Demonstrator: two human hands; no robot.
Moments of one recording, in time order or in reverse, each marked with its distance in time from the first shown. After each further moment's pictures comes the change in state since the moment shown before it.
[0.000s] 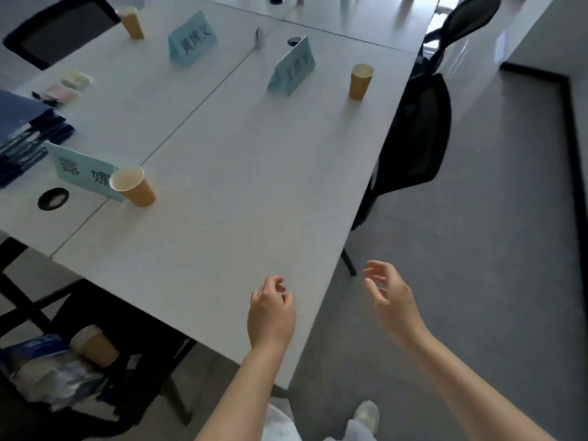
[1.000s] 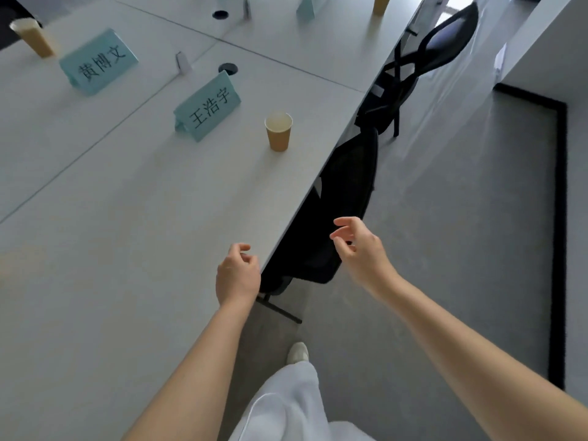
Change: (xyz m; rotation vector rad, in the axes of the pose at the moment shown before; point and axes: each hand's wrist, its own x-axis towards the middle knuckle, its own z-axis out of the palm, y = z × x) left_hand 0.202 0.284 0.168 -0.067 0.159 -0.176; right_hand 0.345 -0.008 -0.215 -0.080 -0.178 -0.149
